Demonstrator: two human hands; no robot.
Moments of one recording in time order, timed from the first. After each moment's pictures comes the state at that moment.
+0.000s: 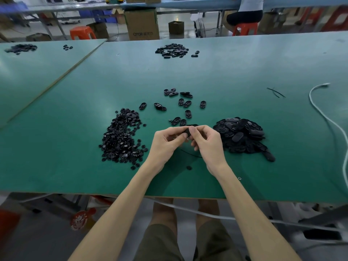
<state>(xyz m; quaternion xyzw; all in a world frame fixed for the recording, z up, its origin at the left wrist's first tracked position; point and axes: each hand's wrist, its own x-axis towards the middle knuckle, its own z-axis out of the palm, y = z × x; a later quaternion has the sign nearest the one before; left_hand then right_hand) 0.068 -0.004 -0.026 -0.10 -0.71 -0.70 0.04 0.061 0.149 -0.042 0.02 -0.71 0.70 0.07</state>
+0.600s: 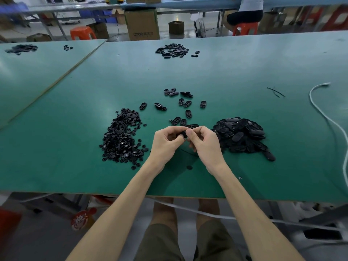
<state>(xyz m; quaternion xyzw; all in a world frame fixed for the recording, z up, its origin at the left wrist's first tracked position) 0.065 -0.002 -0.032 -0.05 -0.75 -0.66 0.06 0.063 0.145 -0.039 0.02 -0.75 0.66 0.05</state>
